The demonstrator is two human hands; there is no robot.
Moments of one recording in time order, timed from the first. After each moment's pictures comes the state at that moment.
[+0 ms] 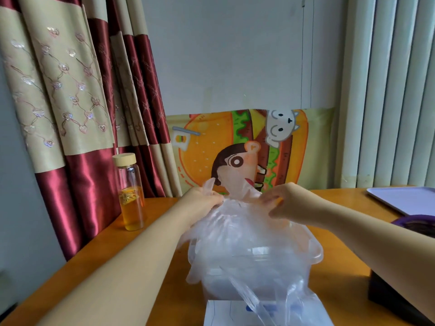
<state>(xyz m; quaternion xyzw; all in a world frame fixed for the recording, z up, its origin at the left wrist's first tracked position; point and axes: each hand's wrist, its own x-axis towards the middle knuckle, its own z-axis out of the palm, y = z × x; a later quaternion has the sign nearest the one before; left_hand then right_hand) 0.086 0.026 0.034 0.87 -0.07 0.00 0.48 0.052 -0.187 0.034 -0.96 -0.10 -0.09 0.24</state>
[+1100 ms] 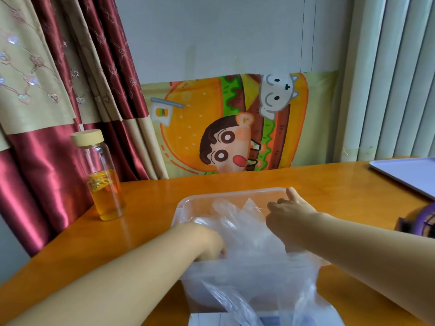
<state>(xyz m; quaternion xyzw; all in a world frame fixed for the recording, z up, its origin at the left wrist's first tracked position) 0.123 -0.020 -0.032 0.90 -0.26 -0.27 -0.20 0.092 -0.182 -0.032 -0.95 -0.10 0.05 -0.30</state>
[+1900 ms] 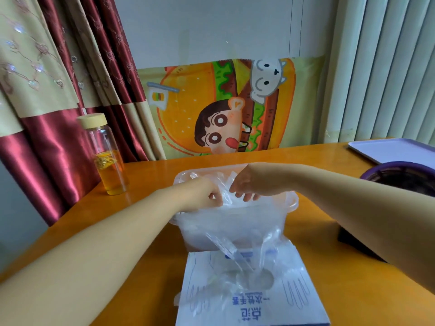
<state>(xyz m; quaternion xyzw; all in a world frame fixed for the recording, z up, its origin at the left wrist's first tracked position) 0.098 -0.001 -0.013 0.95 -0.28 -0.09 0.05 0.065 -0.174 0.009 -0.97 -0.14 0.11 0.19</state>
